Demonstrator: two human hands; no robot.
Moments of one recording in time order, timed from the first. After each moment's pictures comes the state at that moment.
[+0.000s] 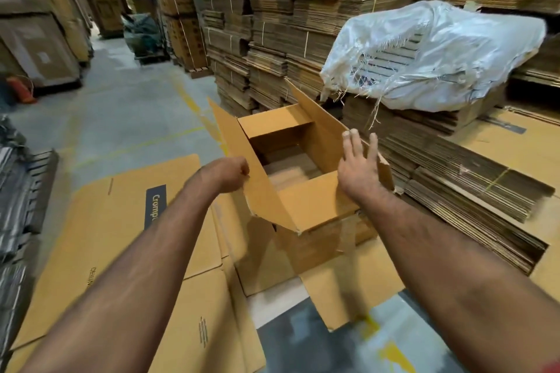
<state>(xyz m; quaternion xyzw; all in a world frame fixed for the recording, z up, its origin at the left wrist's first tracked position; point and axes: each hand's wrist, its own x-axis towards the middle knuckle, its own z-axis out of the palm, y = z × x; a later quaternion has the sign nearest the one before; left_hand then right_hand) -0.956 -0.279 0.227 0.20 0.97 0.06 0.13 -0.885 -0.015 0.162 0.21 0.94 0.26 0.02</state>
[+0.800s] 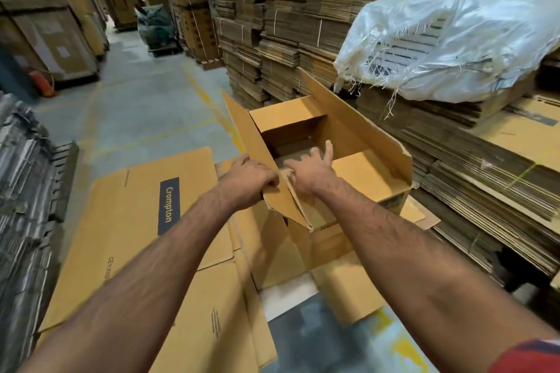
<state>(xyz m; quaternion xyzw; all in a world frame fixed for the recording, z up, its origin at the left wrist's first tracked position) -0.944 -0.279 0.199 0.43 0.89 -0.12 -0.04 -0.927 -0.107 0.166 0.06 1.00 0.05 0.06</state>
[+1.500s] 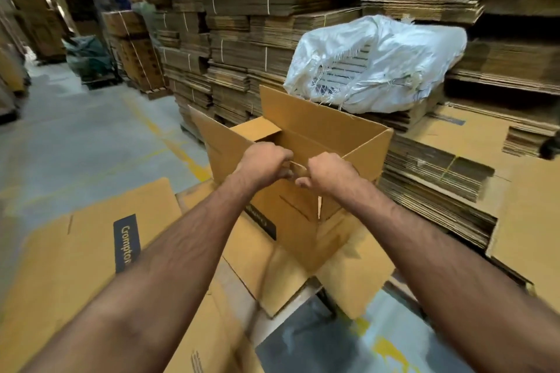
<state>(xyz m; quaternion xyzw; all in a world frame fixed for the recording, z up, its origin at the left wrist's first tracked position) -0.954 -0.183 0.237 0.51 0.84 -0.06 -0.15 -0.832 -0.077 0.248 0.18 0.98 0.00 0.02</state>
